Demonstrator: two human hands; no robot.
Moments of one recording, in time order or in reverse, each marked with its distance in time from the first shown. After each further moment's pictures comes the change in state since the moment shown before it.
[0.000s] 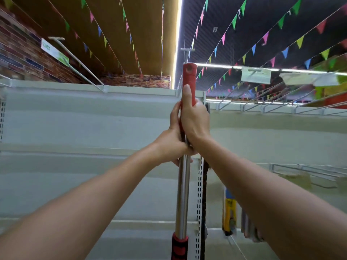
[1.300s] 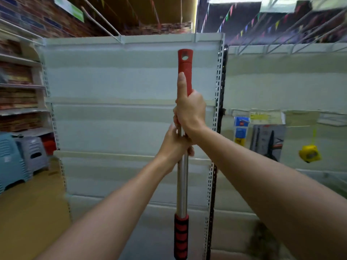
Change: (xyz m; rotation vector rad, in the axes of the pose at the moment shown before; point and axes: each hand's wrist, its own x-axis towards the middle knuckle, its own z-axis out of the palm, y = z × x) left_hand -0.126 -0.029 0.075 -0.291 0.271 -0.276; right_hand -0.129 0.008 -0.005 0.168 -0.161 0.201
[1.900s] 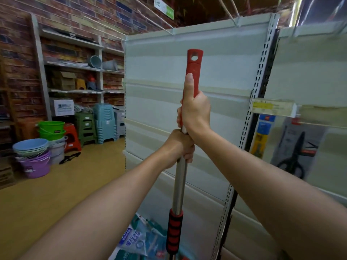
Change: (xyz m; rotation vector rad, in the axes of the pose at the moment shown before) left_hand -0.057 0.006 0.110 0.036 0.414 -0.390; right_hand -0.048 0.015 -0.105 0.294 -0.388 0.062
